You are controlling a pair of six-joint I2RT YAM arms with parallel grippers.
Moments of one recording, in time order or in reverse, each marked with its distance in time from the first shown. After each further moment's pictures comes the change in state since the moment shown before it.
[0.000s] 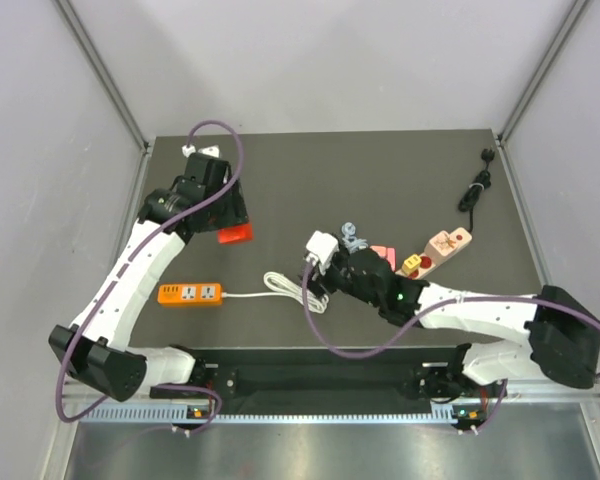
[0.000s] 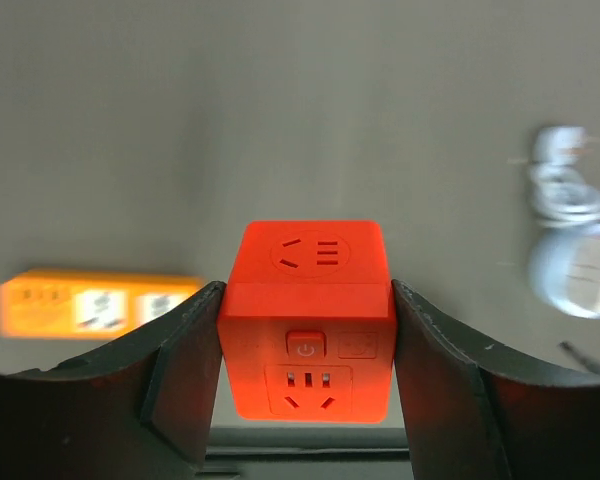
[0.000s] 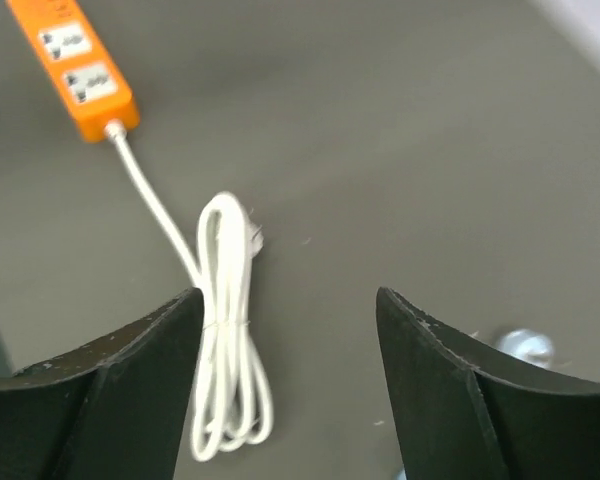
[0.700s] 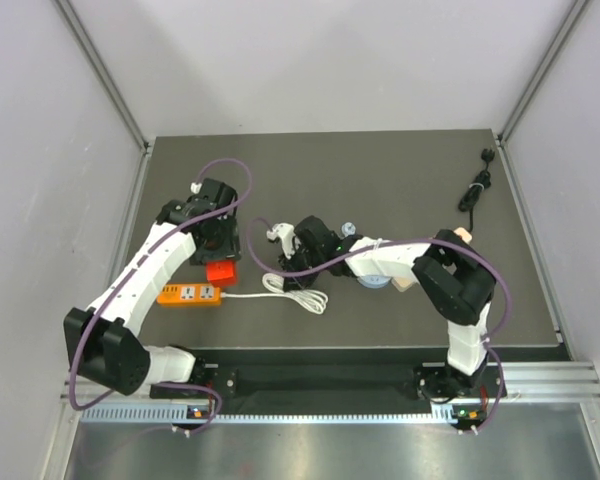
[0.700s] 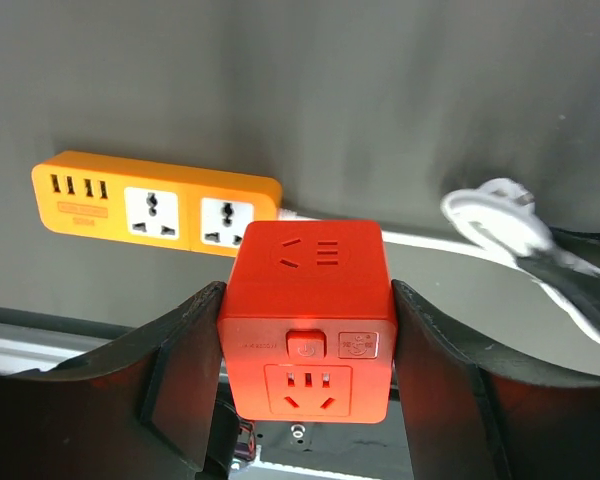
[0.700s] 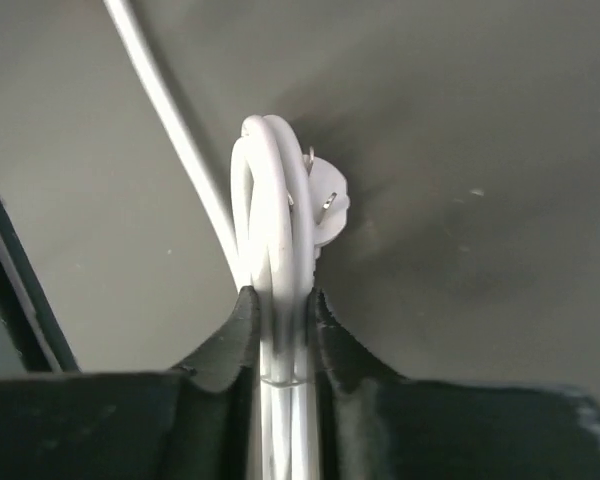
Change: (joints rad) left arm 0.045 0.030 -0.217 -0.130 -0.047 0.047; right arm -0.178 0.642 0.509 -0.479 -0.511 0.260
